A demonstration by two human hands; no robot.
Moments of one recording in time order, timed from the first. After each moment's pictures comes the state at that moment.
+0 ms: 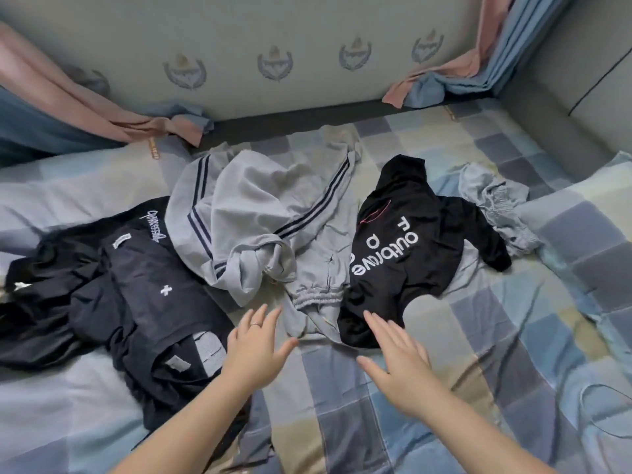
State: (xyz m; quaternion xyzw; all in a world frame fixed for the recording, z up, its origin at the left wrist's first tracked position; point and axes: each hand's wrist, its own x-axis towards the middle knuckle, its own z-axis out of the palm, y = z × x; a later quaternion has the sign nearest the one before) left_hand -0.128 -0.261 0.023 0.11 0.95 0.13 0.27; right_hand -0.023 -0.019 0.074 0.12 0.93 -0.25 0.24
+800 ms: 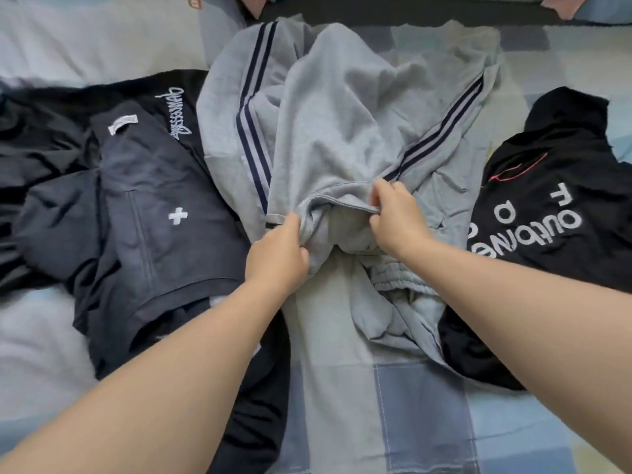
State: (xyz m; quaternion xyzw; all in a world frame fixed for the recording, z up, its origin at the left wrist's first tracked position) left_hand -0.272 -0.318 -0.176 0.01 0.96 0.25 0.12; right_hand -0.306 -0.121 -0.155 0.06 0.96 -0.26 0.08
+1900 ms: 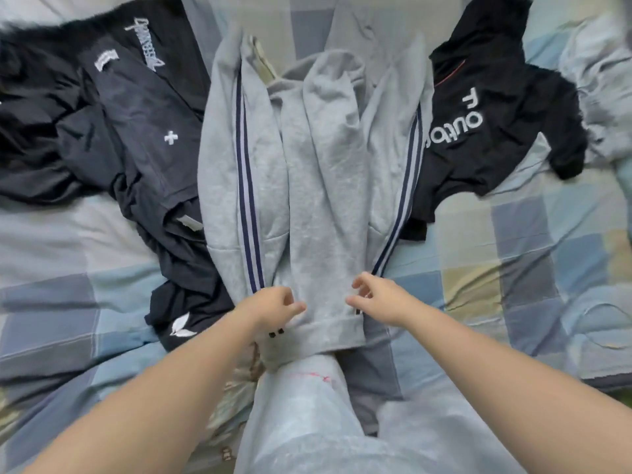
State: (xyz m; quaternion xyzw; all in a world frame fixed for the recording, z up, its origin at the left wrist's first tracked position) left_hand -0.031 -0.315 -0.067 0.05 0.80 0.16 0.57; right_hand 0.001 -0.065 -0.045 0.13 0.81 -0.30 0.50
